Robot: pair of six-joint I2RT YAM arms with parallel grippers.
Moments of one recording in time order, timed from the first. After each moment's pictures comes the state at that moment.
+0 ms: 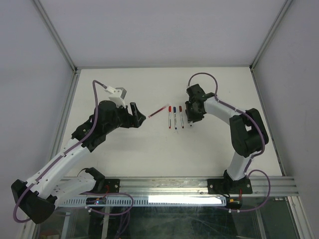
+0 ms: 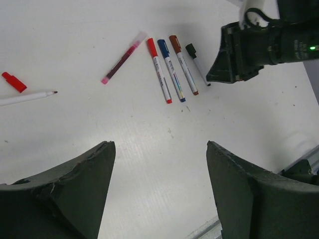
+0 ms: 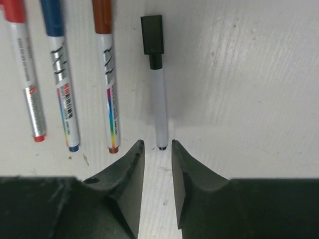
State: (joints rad) left arm -0.61 0.92 0.87 -0.38 0.00 -0.49; right arm 0.44 1.81 1.21 -0.62 0.04 0.29
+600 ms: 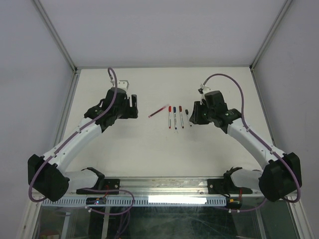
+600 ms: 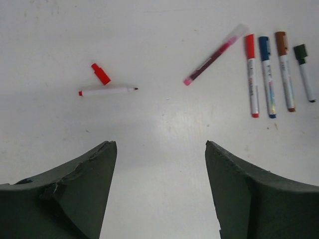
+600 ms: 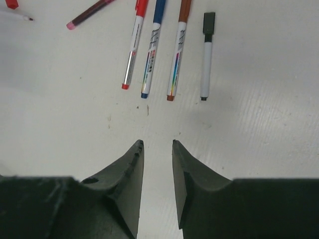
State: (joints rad) left arm -0.53 1.19 1.04 -0.52 -0.19 -0.37; right arm 0.44 1.24 0.96 -0.51 -0.10 0.33
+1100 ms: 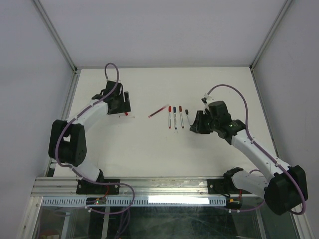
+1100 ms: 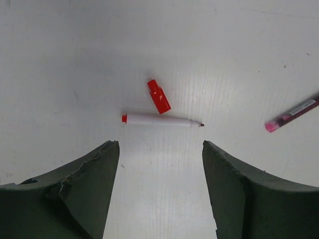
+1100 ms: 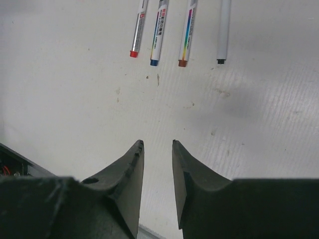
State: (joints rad) left arm -0.26 1.56 1.08 -0.44 -0.10 -0.36; right arm 0.44 1.08 0.76 -0.48 -0.19 0.42
